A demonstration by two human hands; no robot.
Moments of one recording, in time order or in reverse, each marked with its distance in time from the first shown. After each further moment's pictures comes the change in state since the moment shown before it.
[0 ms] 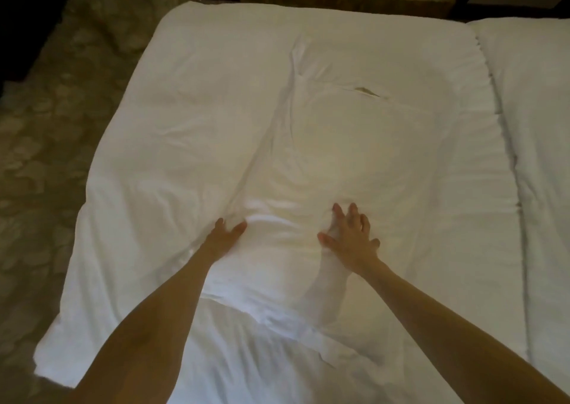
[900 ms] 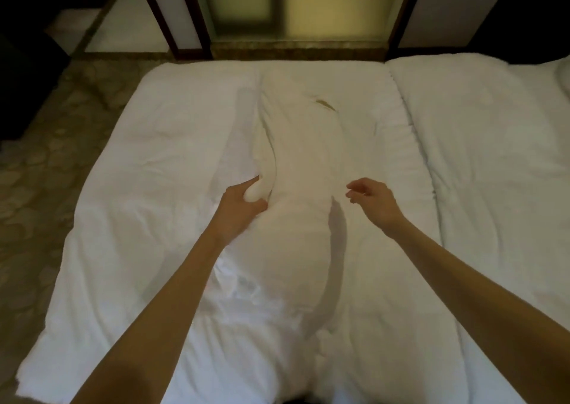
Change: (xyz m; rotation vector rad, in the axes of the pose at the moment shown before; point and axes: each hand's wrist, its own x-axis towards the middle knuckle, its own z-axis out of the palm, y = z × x) left_hand -0.219 0.149 0.043 -0.268 -0.013 0.684; right_hand -0.091 0.096 -0.176 0.647 0.251 -0.144
